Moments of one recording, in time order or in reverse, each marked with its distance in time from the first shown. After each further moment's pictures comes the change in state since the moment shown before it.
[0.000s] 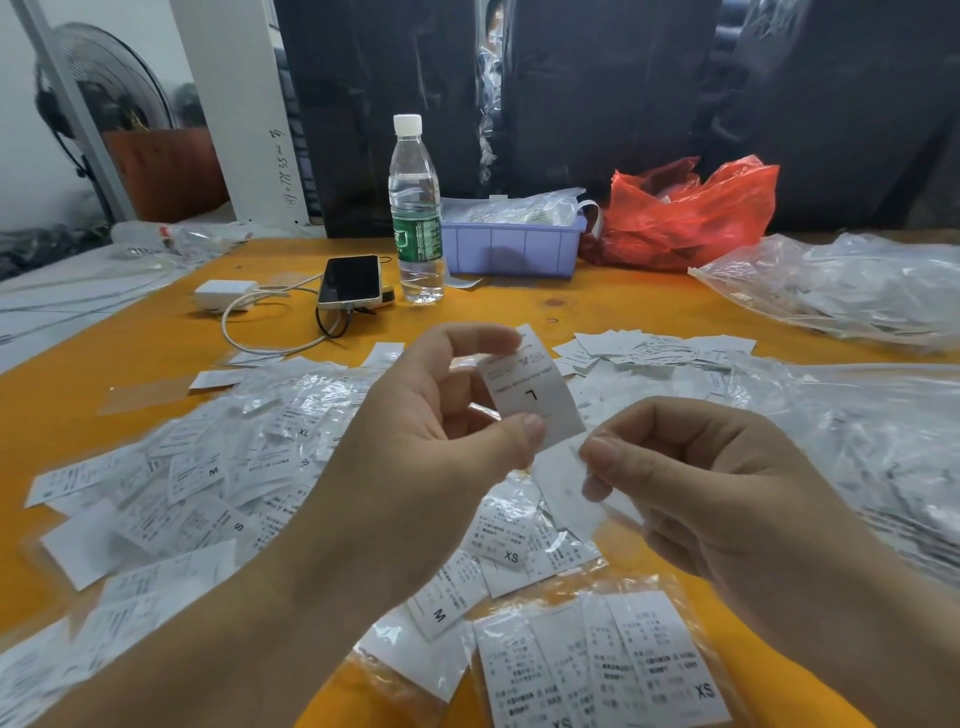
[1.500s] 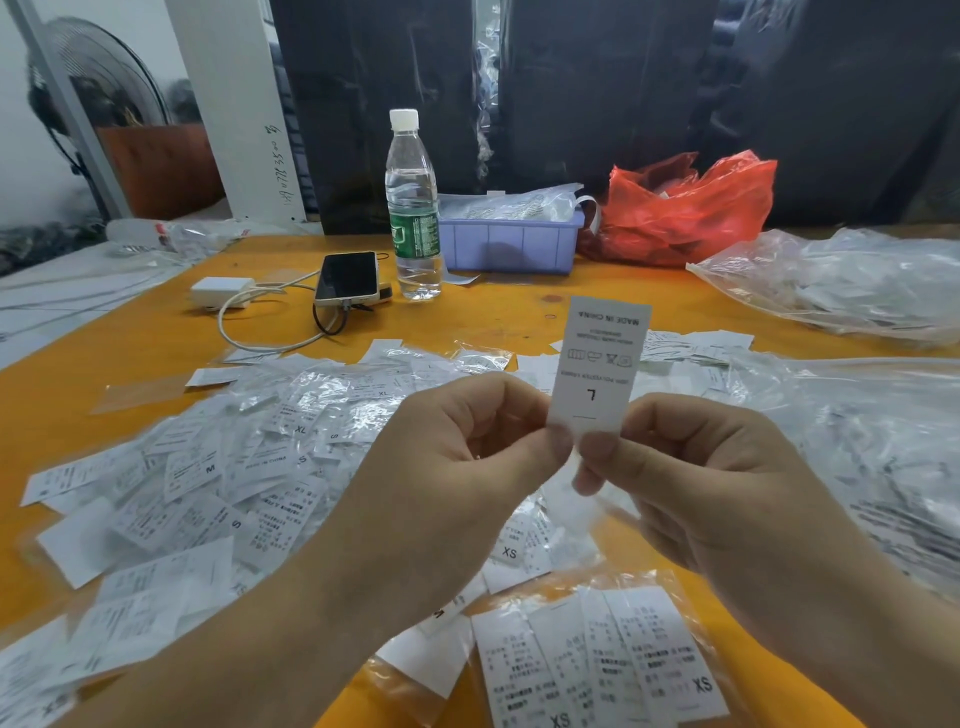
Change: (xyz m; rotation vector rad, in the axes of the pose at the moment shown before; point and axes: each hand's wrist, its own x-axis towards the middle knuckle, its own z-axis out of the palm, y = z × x) left_hand -0.005 -0.001 0.009 0.044 -0.115 0.034; right_hand 0.001 0.005 0.004 -0.070 0.083 -0.067
